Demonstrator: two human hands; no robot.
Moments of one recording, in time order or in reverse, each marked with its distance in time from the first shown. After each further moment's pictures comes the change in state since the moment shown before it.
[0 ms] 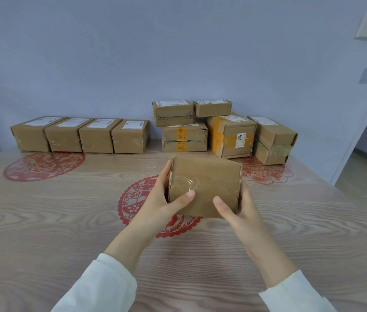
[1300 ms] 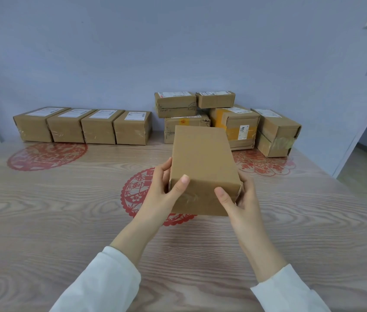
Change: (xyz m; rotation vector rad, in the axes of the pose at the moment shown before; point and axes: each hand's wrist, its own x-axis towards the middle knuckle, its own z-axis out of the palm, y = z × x) left_hand -0.014 0.003 0.008 -0.106 0.092 -0.022; right_hand -0.005 0.007 0.015 0.144 0.133 -0.092
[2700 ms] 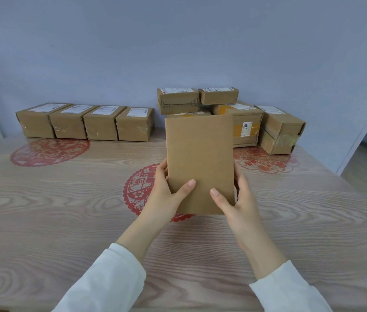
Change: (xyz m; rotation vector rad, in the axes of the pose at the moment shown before) left_hand 0.006 -0.016 -0.001 0.059 0.066 0.015; right_hand -0.002 0.005 0.004 -0.106 -0.046 0.027
